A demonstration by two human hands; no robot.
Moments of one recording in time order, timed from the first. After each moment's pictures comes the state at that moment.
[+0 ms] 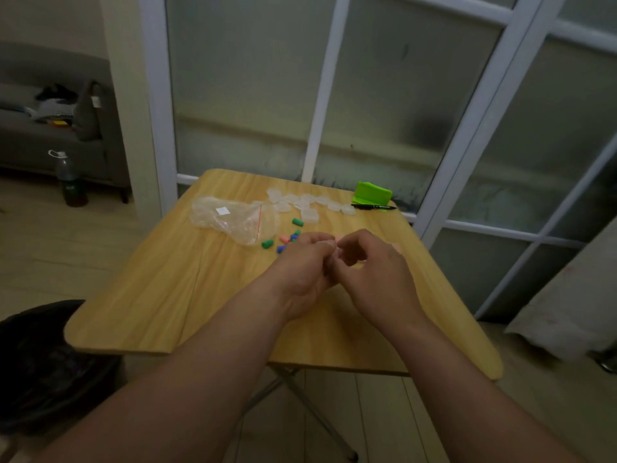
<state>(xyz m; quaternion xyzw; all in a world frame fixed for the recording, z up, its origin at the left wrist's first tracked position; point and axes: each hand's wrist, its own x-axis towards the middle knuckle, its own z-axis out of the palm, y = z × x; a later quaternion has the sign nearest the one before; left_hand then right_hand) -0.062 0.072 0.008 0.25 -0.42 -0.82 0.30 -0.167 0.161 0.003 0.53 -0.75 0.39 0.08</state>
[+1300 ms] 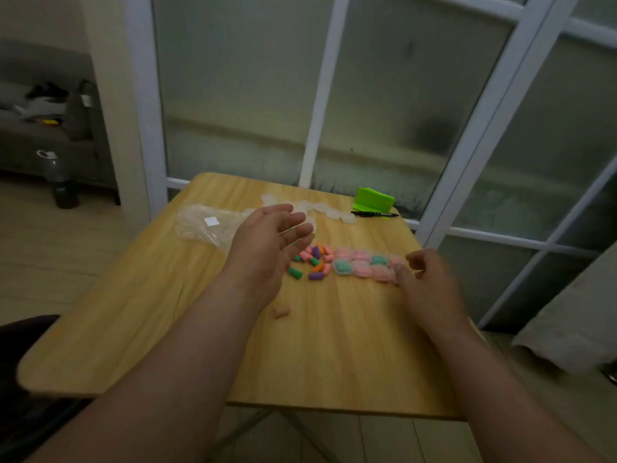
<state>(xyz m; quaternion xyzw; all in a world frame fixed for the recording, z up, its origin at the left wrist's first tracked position) -0.058 0.016 0.022 0.27 -0.35 -0.77 0.46 -0.275 0.160 -0.021 0.36 -0.85 0.39 0.05</state>
